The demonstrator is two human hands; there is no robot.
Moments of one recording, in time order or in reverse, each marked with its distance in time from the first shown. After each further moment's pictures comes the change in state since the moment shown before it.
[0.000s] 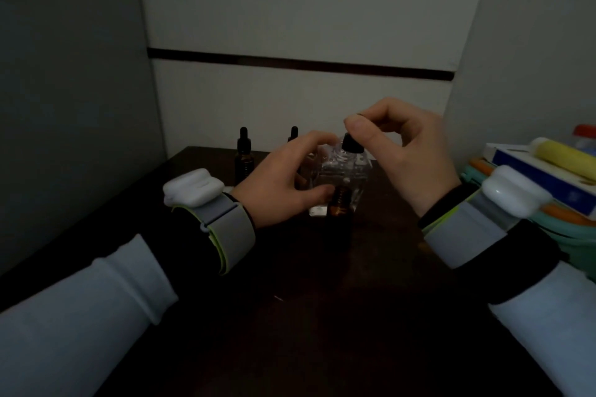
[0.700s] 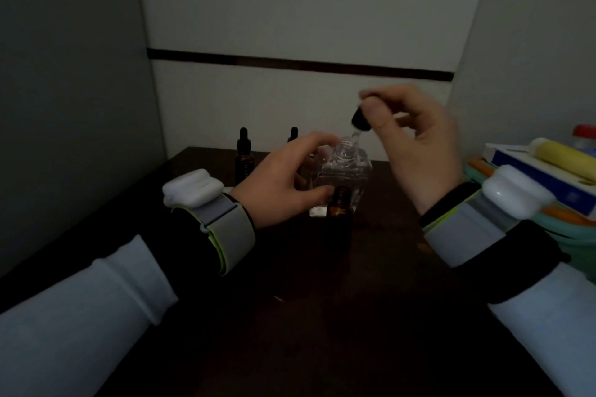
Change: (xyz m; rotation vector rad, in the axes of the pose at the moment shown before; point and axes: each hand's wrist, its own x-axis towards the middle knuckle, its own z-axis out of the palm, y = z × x) left_hand 0.000 -0.001 0.000 0.005 0.003 0.016; right_hand 0.003 0.001 0.000 -0.036 0.167 -0.002
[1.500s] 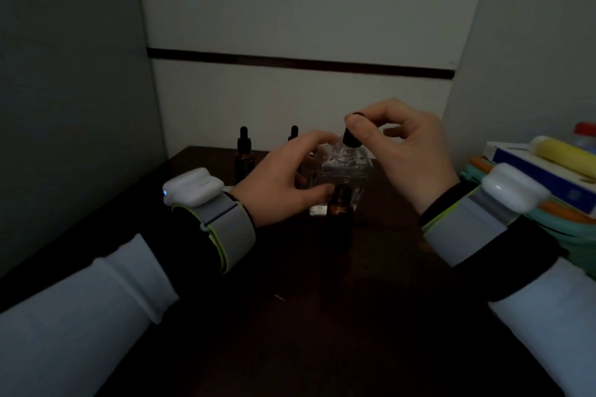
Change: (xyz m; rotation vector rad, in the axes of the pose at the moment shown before) left_hand 0.001 0.000 0.000 0.007 0.005 -0.007; right_hand -0.003 0.005 0.000 -0.014 -0.136 0.097
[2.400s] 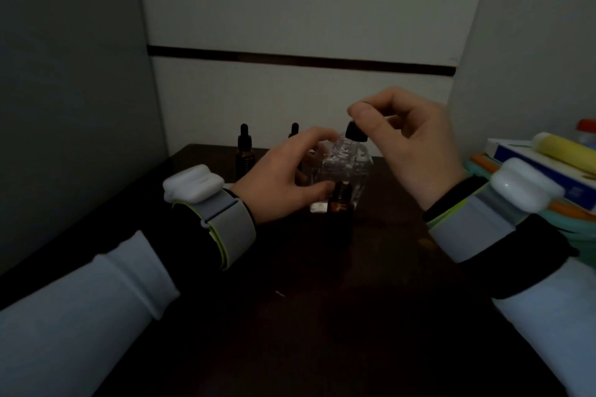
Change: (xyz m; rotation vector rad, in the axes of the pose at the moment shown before) left_hand 0.000 0.000 0.000 0.015 -0.008 -0.012; right_hand 0.000 -0.009 -0.004 0.063 -0.016 -0.051
